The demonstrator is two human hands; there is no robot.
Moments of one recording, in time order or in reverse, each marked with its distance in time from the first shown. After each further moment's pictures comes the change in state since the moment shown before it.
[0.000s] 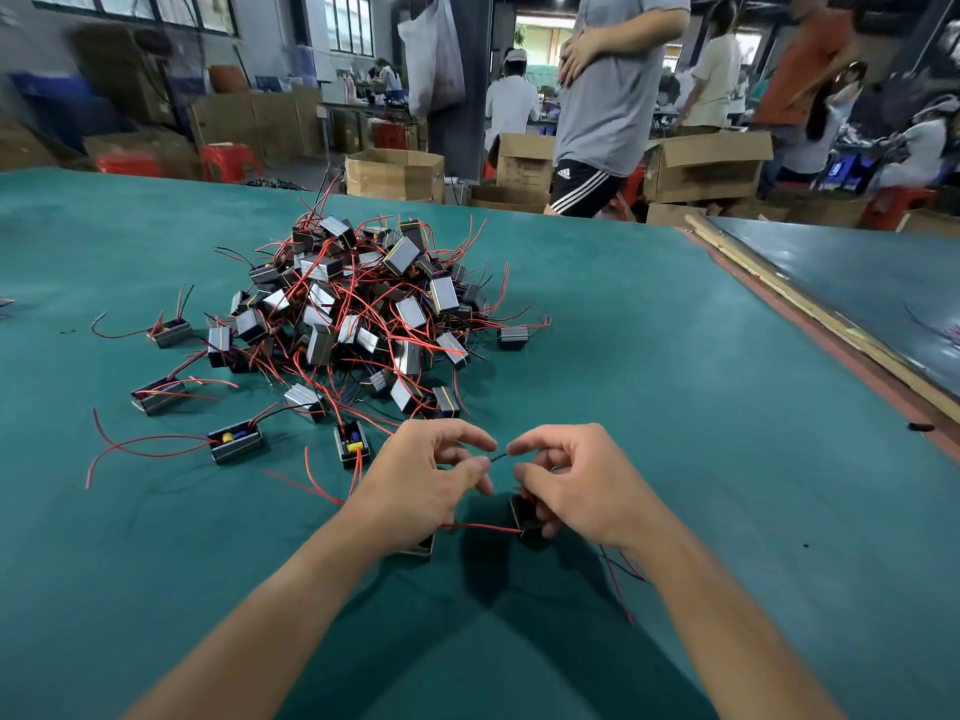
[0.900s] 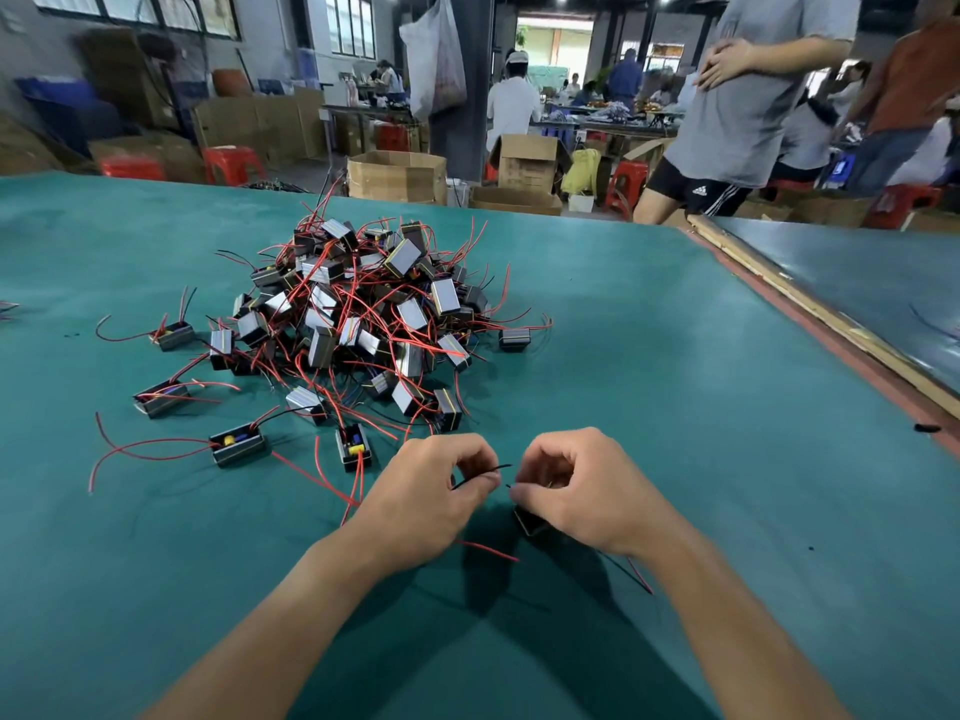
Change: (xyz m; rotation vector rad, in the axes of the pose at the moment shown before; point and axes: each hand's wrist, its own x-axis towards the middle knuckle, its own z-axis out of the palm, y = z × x) left_hand 0.000 -0.004 0.005 0.345 0.021 0.221; right_hand -0.001 -0.002 -0.008 -0.273 -0.022 -0.117
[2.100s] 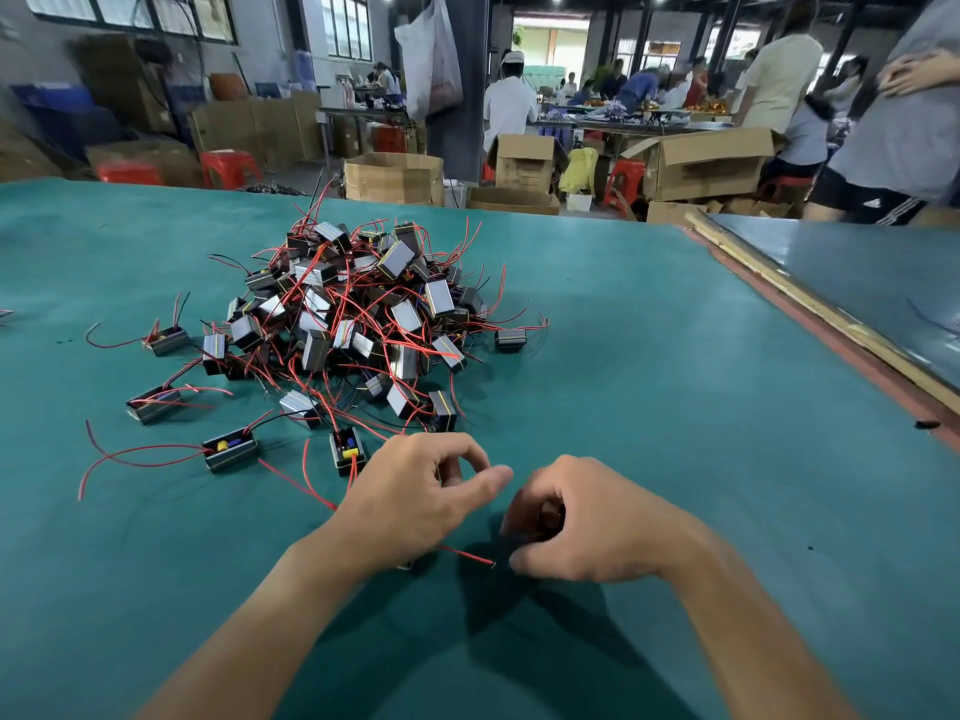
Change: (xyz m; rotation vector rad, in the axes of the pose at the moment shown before) left_hand -0.003 0.001 -0.009 0.002 0.029 -0.001; right_hand -0.015 -0.016 -0.012 -0.195 -0.348 -0.031
